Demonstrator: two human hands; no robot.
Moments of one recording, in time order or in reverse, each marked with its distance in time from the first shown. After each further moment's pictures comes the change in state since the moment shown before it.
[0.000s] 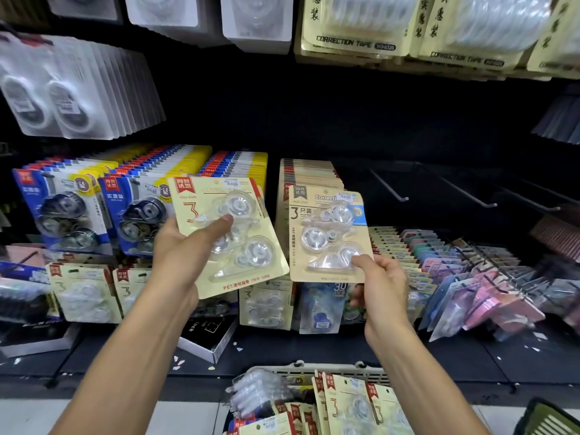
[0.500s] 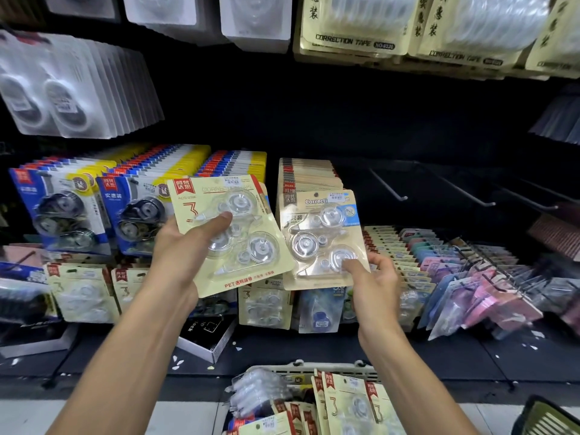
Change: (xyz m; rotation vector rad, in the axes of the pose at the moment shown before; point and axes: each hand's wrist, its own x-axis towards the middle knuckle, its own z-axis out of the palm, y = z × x) left_hand -0.001 0.002 0.000 -0.026 -0.050 -0.024; right_hand -0.001 0.016 0.006 -0.183 0.030 -0.095
